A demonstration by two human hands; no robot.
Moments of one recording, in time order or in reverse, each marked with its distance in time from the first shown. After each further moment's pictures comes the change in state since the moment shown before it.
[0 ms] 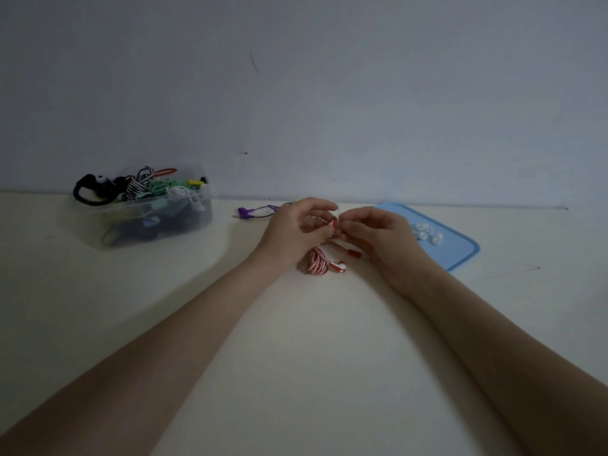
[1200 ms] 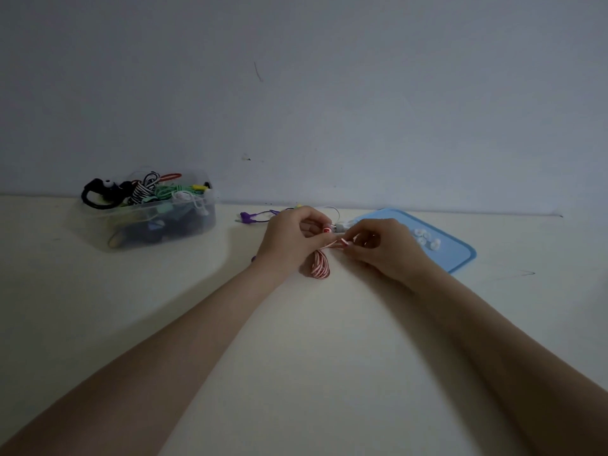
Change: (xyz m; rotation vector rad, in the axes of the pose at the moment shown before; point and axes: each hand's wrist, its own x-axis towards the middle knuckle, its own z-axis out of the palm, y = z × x) left_hand 0.001 -0.004 0.001 0.106 0.114 0.015; right_hand 0.010 0.002 -0.019 -1.010 -0.036 -0.266
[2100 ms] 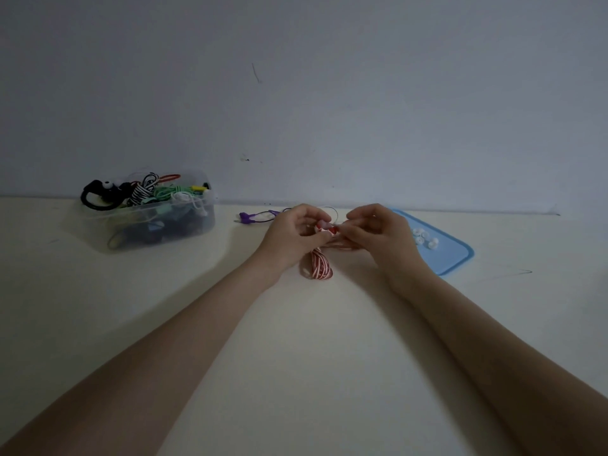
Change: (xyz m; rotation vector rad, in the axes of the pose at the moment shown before) left_hand -0.002 0.004 -0.002 -0.194 -0.080 -0.109; right_hand -0.004 -0.012 0.008 0.662 0.160 0.134
